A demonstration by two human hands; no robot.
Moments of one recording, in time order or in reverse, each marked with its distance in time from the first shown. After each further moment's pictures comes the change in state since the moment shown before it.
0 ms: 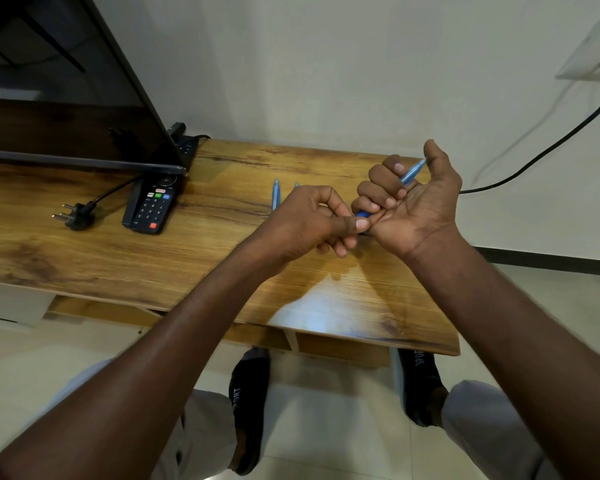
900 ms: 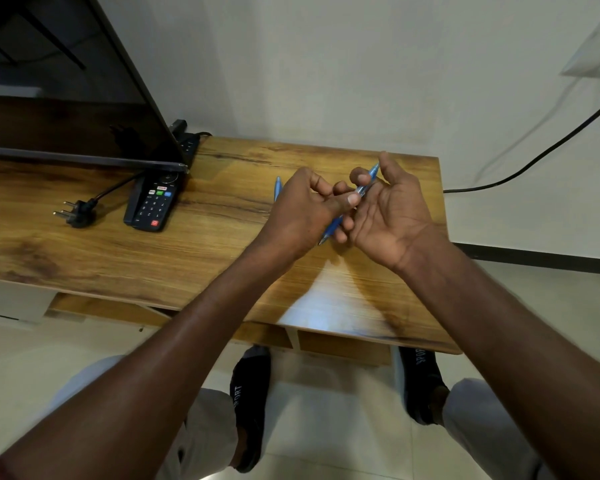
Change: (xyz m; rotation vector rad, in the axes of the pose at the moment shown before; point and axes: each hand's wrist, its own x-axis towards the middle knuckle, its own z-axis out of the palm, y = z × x) left_hand -0.002 0.009 0.009 -0.149 0.236 0.030; right_hand 0.001 0.023 0.009 -0.379 0.067 0.119
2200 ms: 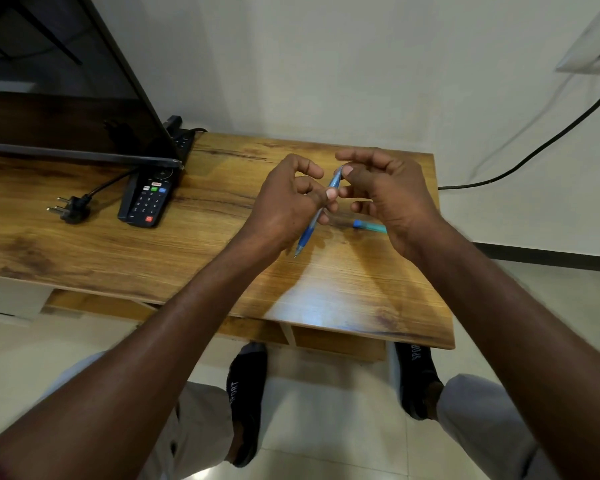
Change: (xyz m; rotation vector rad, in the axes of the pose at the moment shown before) left_hand -0.002 0.004 -0.012 0.150 0.062 0.053; right_hand -0.001 -0.012 -0.014 -0.644 0.168 -0.415
